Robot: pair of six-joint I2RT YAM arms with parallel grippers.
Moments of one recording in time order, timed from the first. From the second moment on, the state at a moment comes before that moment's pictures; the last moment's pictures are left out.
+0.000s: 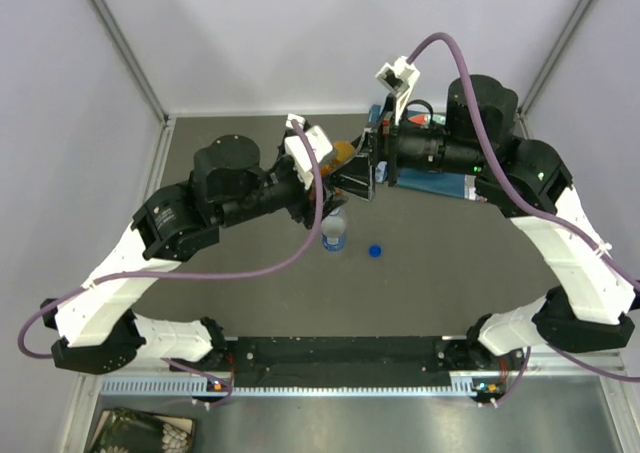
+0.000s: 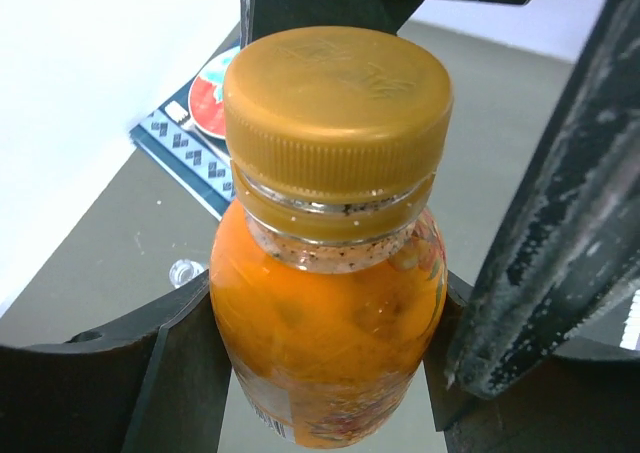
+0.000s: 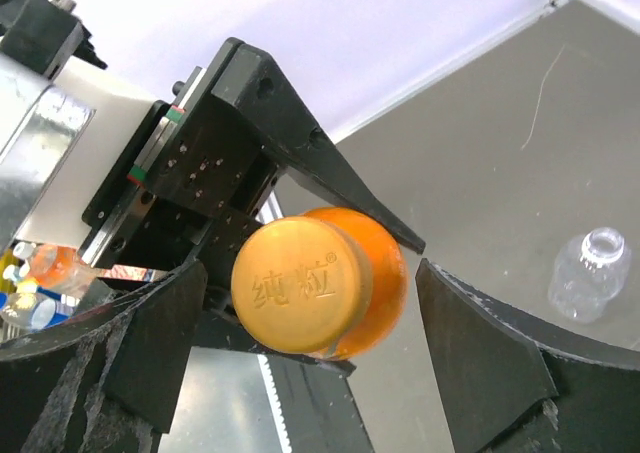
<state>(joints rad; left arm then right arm) -1.01 1.22 1.74 -0.80 -0.02 0.15 0.87 1.38 2.02 -0.82 -0.40 0.32</state>
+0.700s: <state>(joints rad) -0.83 1.11 1.63 -0.60 0.41 -0.04 0.80 1.38 2.17 -0.90 -0.65 0.08</state>
